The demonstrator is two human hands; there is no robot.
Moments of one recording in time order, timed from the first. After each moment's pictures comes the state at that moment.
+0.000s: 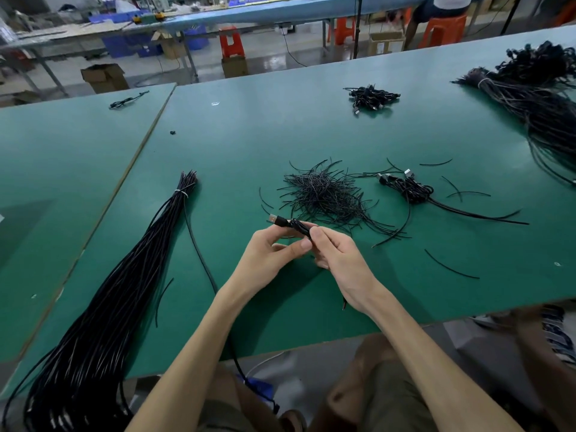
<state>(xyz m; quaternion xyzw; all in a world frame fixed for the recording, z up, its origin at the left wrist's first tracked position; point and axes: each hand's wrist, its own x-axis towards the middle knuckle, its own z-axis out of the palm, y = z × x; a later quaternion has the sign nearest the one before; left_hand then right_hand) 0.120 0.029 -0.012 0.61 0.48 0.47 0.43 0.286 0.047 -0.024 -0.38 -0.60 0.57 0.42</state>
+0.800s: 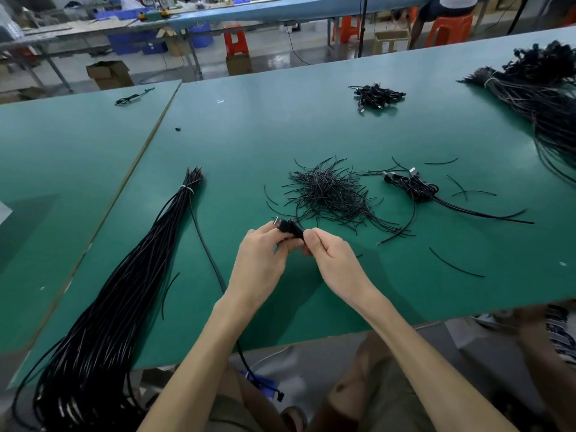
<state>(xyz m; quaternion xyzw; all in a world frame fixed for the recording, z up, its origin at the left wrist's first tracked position) 0.117 0.010 -0.011 0.69 0.58 0.42 0.11 0.277 0.039 -0.023 -0.42 -0.69 0.45 0.38</state>
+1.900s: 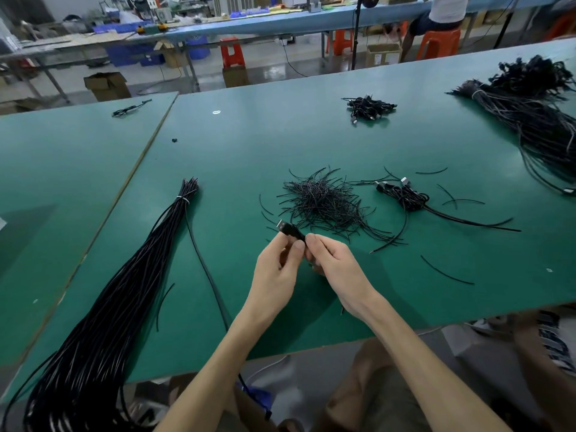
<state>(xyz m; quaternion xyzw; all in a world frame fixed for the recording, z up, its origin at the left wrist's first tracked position) 0.151 0.002 -0.008 0.59 0.56 0.50 0.30 0.284 0.040 -0.019 -0.37 -0.60 0.56 0.43</state>
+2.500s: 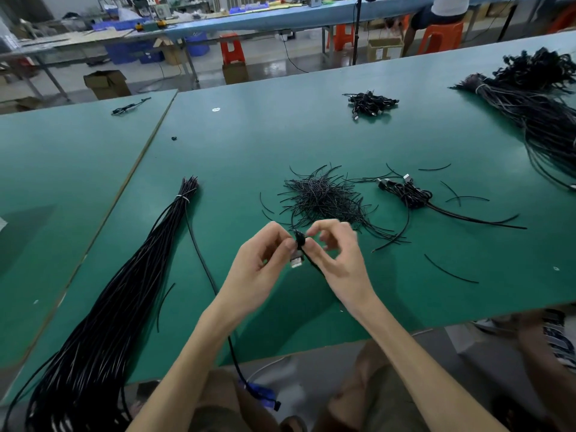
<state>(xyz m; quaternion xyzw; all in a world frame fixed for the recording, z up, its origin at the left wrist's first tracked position) 0.120 -0.008 0.024 0.66 0.49 0.47 0.32 0.283 0.042 -0.023 -0.41 -0.63 0.43 0.51</state>
